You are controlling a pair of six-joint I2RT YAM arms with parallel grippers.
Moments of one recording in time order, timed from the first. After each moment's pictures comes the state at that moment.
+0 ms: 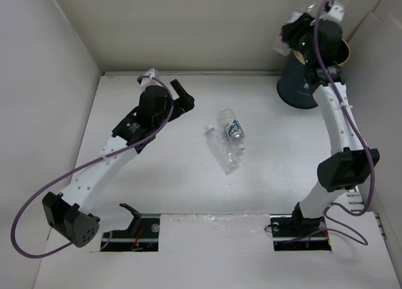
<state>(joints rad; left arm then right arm) -0.57 1.21 1.25 -0.45 -0.28 -0.81 0.12 1.67 1.84 -0.15 0.01 0.45</state>
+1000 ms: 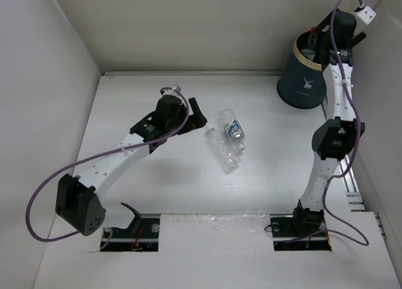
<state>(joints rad) -0.59 1.30 1.11 -0.39 -0.06 -0.74 -0.14 2.17 2.40 -0.35 0.47 0.44</state>
